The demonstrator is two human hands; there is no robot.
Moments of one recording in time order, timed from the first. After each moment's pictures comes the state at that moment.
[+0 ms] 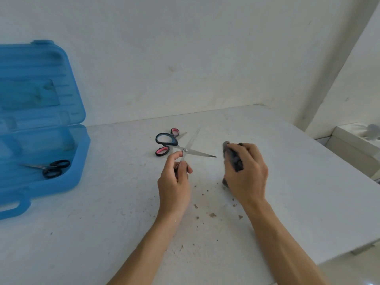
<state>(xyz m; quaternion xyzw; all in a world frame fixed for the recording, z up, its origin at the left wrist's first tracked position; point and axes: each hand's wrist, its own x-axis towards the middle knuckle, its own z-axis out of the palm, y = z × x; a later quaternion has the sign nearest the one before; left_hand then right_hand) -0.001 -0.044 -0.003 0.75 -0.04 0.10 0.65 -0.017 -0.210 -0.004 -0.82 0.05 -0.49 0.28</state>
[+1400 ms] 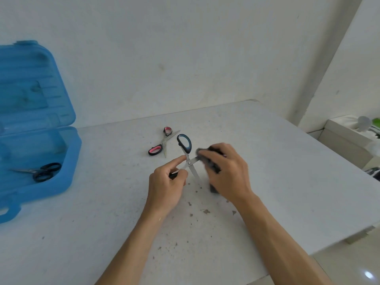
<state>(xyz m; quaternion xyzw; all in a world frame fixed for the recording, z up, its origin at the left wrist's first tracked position) 0.001 -0.028 0.005 0.82 -0.10 0.02 0.56 -0.011 -0.206 -0.012 -0.86 -0.08 -0.45 0.21</state>
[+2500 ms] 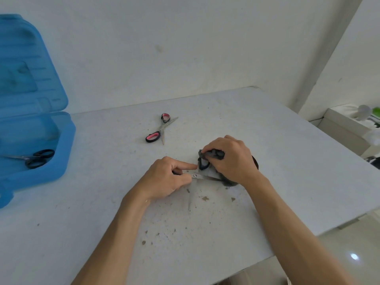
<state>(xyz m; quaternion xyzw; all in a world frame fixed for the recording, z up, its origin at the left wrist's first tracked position) 0.015 -0.007 0.007 0.85 -0.23 -0.18 0.44 -0.012 -0.230 -0.004 -0.94 -0.08 -0.23 0.25</state>
